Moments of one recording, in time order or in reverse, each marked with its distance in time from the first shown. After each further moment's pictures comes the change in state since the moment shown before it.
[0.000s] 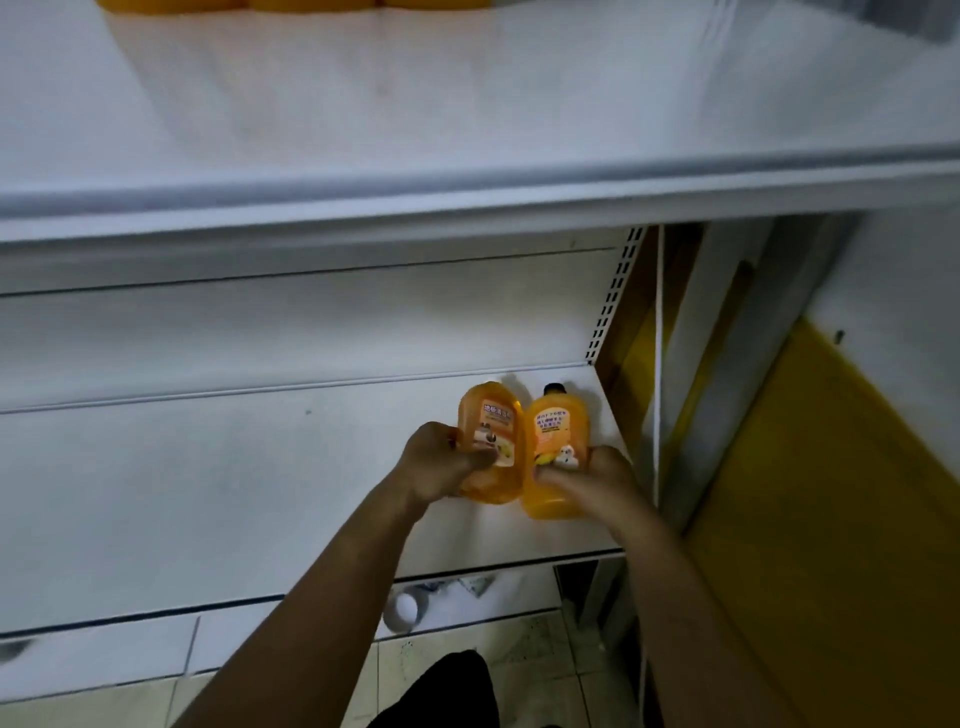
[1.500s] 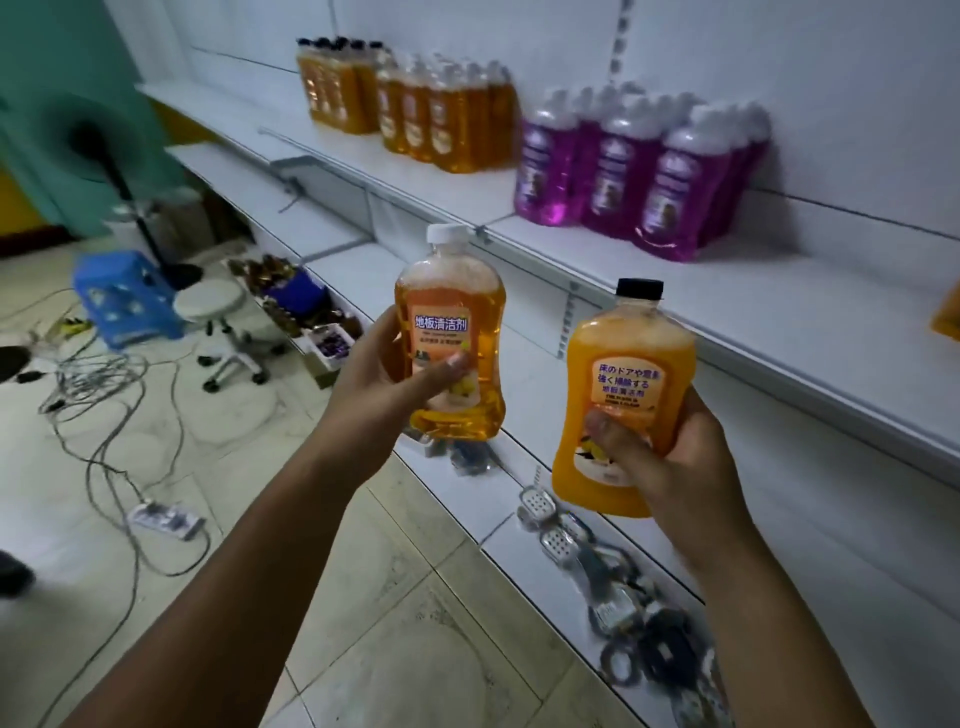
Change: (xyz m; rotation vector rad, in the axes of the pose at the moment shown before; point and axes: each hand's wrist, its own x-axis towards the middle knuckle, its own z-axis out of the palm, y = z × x) left_hand -0.593 -0.029 -0.290 -0.526 0.992 0.555; right_hand -0.450 -0.239 0.208 0.092 -0.719 -0.904
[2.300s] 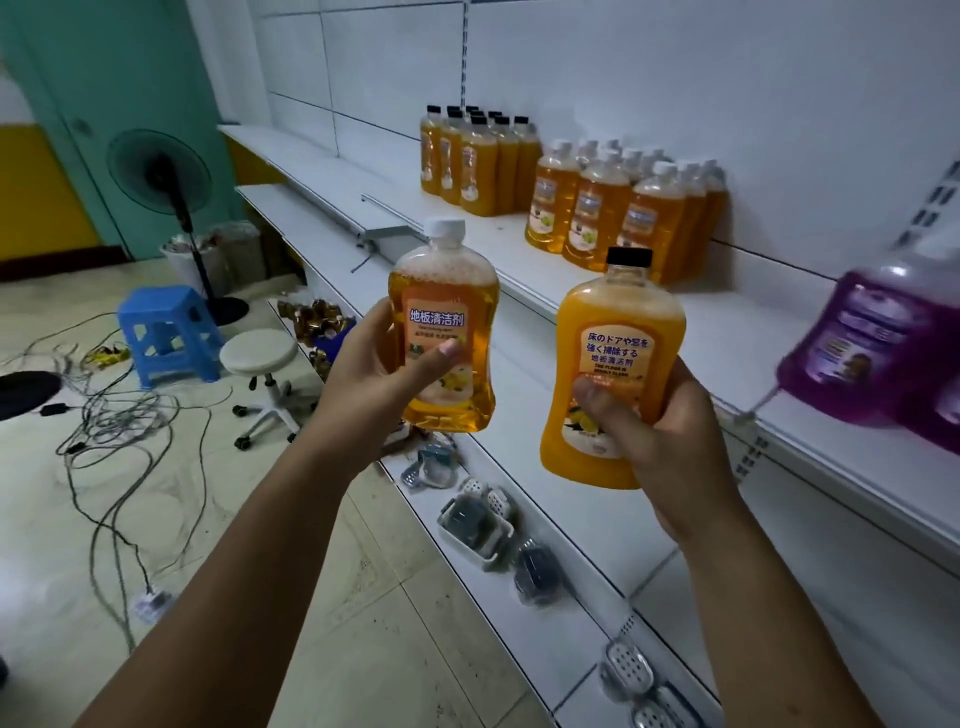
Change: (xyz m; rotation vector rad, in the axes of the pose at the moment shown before) left_hand 0.248 -0.004 -0.298 0.081 0.141 0.118; right_hand 0.282 -0.044 0.310 0.020 -0.078 -0.136
